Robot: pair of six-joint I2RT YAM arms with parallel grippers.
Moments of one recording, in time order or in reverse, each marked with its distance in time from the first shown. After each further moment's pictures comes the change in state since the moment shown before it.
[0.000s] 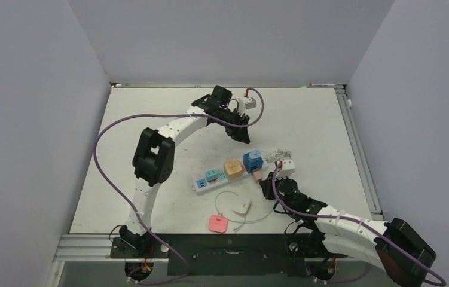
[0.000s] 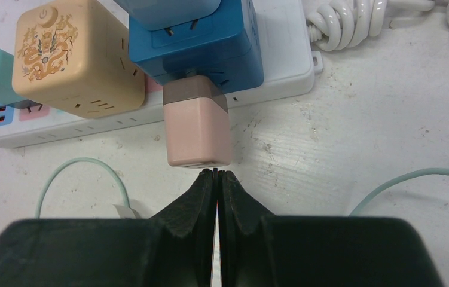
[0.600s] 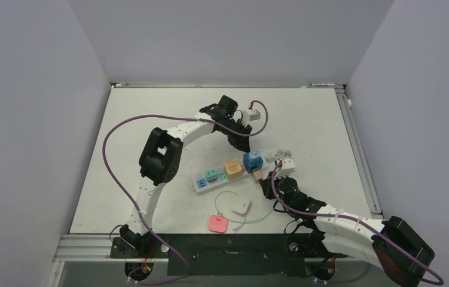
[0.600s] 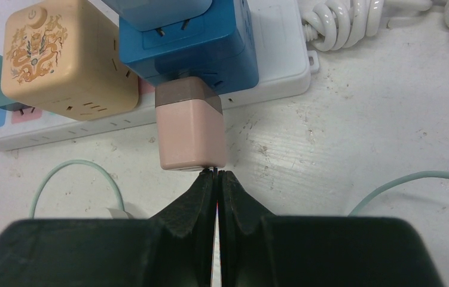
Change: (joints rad) left arm -0.039 0.067 -0.027 0.008 -0.045 0.009; right arm -0.016 0.027 0.000 0.022 -0.012 -0.008
